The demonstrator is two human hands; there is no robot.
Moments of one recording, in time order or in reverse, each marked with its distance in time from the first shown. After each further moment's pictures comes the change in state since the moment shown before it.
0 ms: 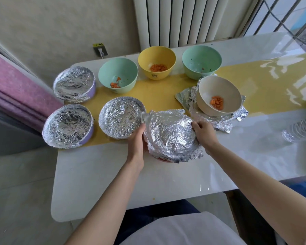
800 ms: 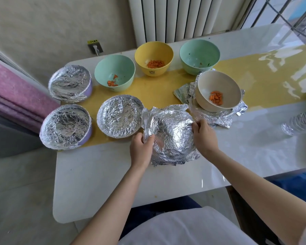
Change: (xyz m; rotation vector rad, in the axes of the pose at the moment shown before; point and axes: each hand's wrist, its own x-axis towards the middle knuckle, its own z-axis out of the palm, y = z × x) left_hand 0.006 -0.027 -0.010 0.597 0.073 0.274; right_hand -0.005 0.024 0.013 -0.347 0.130 -0.089
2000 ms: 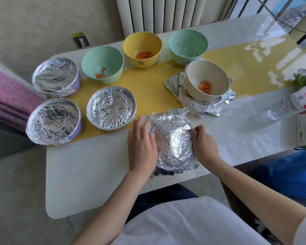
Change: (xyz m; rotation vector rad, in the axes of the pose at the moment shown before) left_hand -0.039 -0.010 0.011 0.552 0.079 0.609; right_hand -0.057 0.033 -0.007 -0.059 -0.012 -0.027
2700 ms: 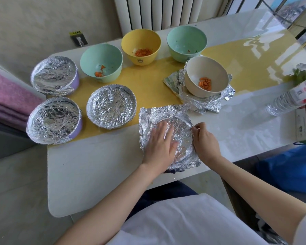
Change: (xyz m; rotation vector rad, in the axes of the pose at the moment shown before) left_hand -0.002 0.009 0.026 0.078 -0.482 0.231; right_hand -0.005 0.001 0.000 -0.009 -0.001 0.001
